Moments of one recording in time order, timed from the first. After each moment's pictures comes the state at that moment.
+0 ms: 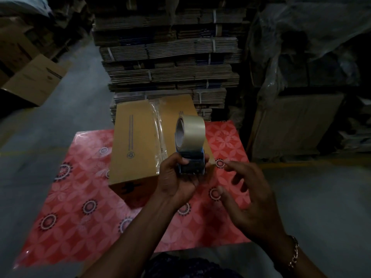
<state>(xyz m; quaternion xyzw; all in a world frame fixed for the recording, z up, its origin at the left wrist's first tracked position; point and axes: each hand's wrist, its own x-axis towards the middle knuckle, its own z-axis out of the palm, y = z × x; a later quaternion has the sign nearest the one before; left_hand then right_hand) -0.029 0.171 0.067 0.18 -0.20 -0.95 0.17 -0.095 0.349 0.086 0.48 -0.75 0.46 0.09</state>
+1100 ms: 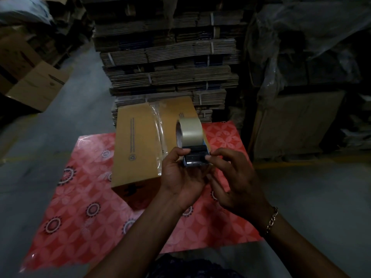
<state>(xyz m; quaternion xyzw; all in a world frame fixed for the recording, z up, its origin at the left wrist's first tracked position) -0.030 0.181 0.088 0.22 -0.17 -0.95 0.14 -0.119 0.315 0.072 0.58 -0.71 0.37 0.18</state>
